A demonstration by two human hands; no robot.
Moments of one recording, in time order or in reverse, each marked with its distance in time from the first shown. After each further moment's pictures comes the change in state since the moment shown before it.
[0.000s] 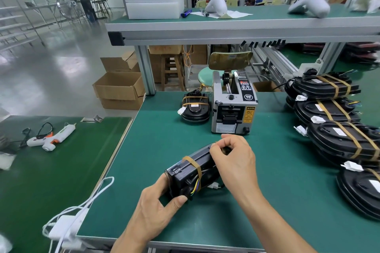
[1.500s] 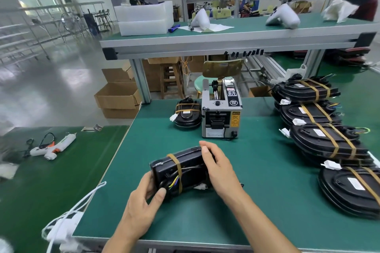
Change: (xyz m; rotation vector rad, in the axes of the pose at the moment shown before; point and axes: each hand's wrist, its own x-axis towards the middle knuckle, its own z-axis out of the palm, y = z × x) left_hand -0.002 0.018 0.001 -0.091 0.102 -0.185; right_hand 0.001 0.033 -0.007 0.201 -0.346 0.027
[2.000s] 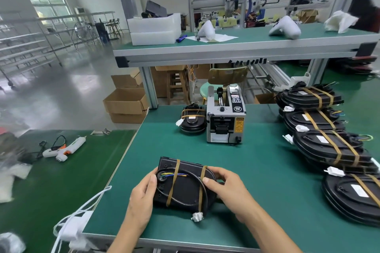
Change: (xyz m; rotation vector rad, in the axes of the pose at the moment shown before) left_hand 0.009 0.002 -0.006 0.021 0.213 -0.208; right_hand -0.024 0.021 -0.017 0.086 -0.158 0.193
